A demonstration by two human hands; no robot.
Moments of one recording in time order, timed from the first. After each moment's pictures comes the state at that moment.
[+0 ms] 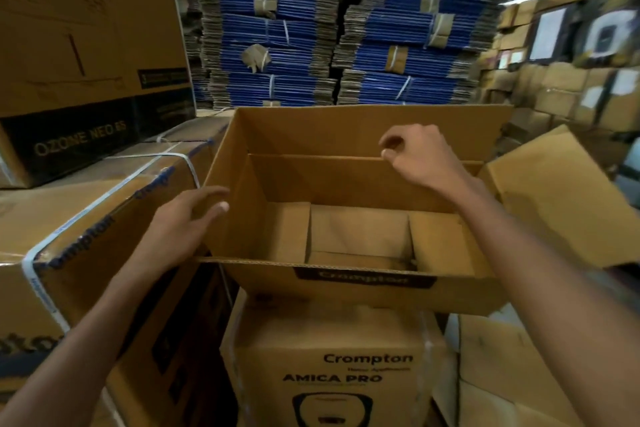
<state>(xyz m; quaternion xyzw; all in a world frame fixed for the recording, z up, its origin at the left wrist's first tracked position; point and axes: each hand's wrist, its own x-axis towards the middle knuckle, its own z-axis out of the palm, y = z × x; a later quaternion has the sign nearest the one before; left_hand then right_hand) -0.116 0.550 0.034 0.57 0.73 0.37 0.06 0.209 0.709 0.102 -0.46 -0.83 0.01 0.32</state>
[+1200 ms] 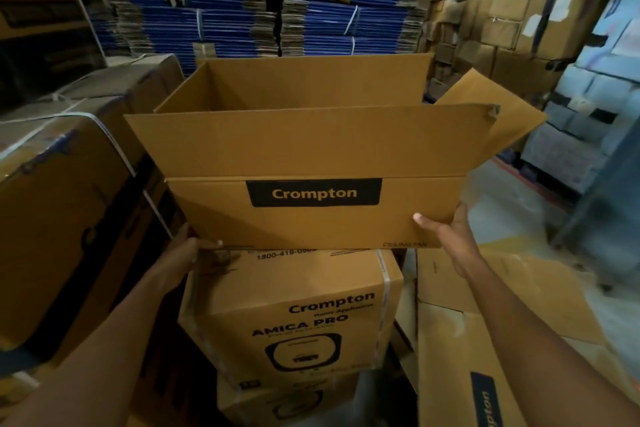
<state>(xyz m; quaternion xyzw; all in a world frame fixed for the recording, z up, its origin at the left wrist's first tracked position) -0.114 0.634 -0.130 0.35 0.69 0.45 0.45 0.352 0.711 -0.148 -0.61 -0.45 0.42 0.49</state>
